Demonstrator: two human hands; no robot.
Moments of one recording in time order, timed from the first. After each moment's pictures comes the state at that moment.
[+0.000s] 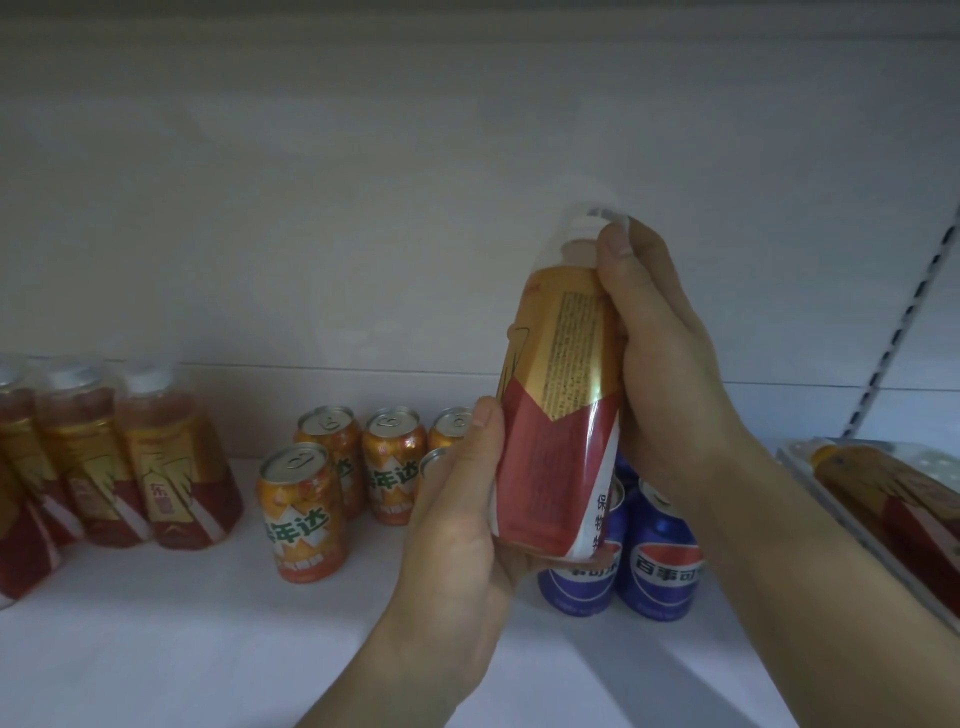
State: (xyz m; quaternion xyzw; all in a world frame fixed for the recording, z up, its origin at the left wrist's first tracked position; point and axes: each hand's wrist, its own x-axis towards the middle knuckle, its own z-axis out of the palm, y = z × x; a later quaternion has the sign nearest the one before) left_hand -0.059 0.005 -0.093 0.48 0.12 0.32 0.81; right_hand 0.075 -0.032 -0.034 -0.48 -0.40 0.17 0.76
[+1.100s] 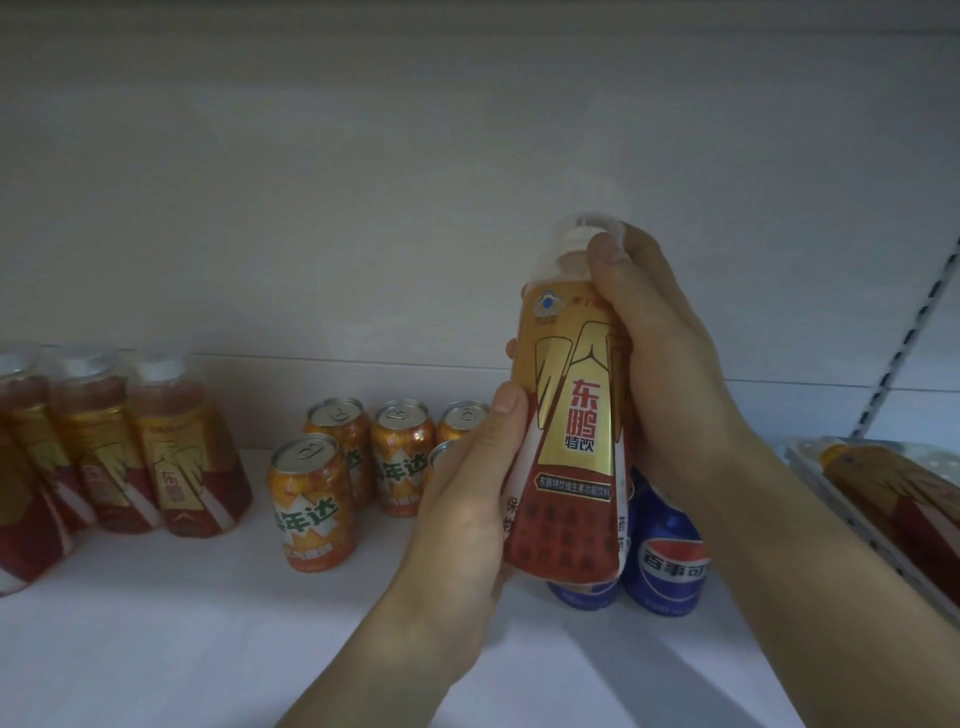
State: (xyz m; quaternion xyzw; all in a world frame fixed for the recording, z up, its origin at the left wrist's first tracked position) left_hand -0.064 0.012 -0.094 0.54 0.15 0.33 0.76; right_hand 0.066 -0.035 -0.034 -0.48 -0.43 0.21 0.74
